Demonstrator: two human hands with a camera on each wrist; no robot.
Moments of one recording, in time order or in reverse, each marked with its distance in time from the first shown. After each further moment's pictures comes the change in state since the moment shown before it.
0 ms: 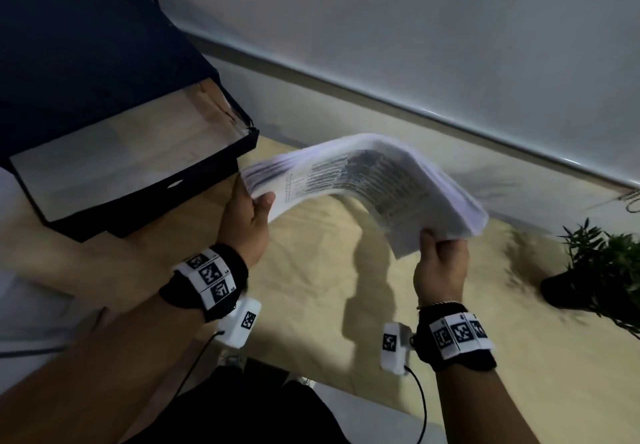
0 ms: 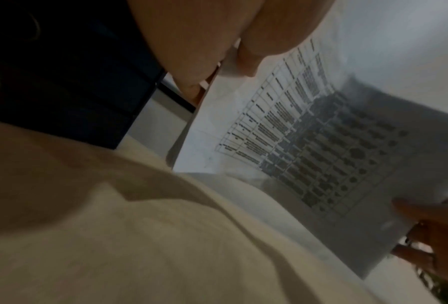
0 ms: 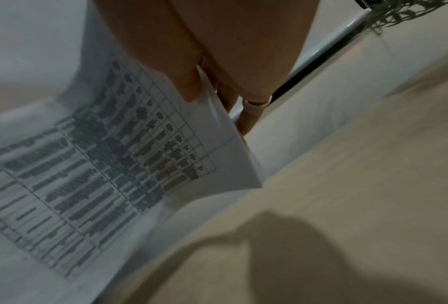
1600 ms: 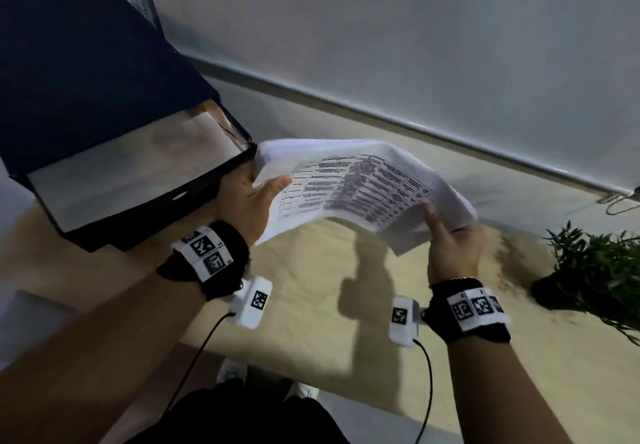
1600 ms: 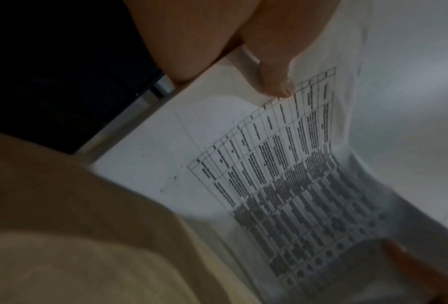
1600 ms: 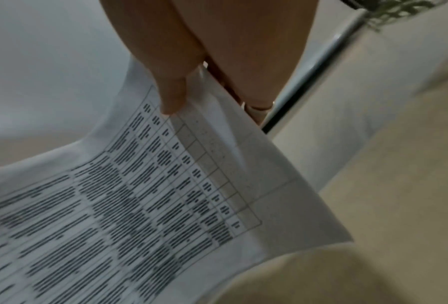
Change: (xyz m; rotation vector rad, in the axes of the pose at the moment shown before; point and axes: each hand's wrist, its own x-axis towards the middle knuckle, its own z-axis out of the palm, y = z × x) left_hand 0.015 0.070 -0.021 -0.151 0.066 0.150; right_hand 0.022 -0.053 -0.011 0.279 -0.003 0.008
